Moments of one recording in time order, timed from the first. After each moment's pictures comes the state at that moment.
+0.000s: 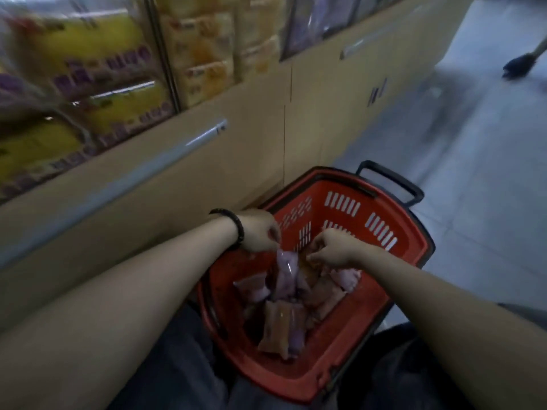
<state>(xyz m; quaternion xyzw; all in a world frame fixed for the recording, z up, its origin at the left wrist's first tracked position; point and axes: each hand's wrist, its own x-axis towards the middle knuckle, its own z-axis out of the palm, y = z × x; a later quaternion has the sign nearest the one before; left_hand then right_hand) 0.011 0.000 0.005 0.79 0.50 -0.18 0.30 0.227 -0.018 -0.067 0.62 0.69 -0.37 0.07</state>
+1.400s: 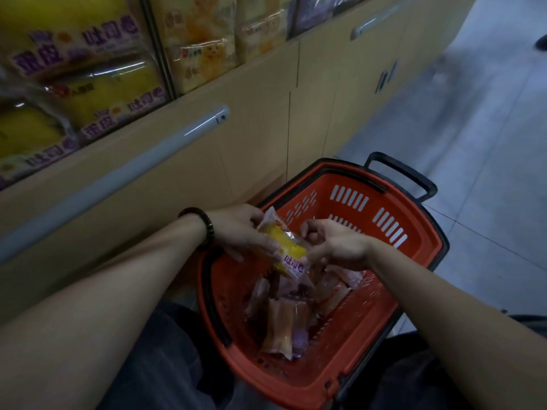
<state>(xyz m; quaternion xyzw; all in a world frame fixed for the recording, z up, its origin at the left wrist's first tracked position) -0.028 0.003 0.001 0.62 0.57 -0.06 0.53 0.228 -0.011 -0.075 0.42 0.52 -0.73 -0.14</state>
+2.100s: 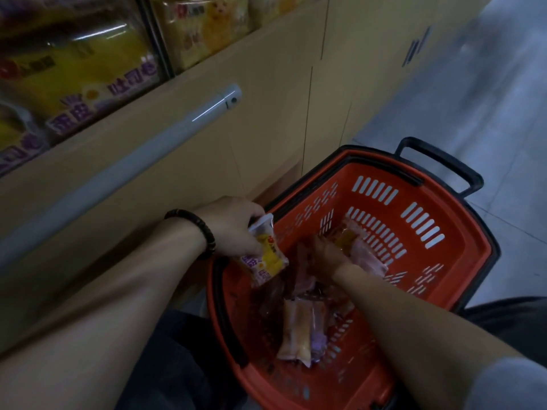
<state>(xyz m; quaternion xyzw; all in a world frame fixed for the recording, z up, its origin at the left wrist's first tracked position) -0.052 0.010 0.011 0.73 0.57 -0.12 0.36 0.175 0.012 -0.235 0.59 0.76 -0.27 0.07</state>
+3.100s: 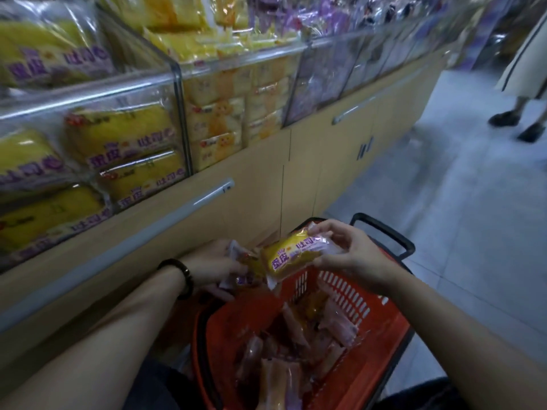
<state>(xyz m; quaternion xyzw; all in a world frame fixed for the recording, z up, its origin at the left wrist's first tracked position) -0.050 -0.005 0.037 0.53 0.63 0.14 0.55 0.253 -0.016 0.037 0.45 0.58 -0.58 -0.35</state>
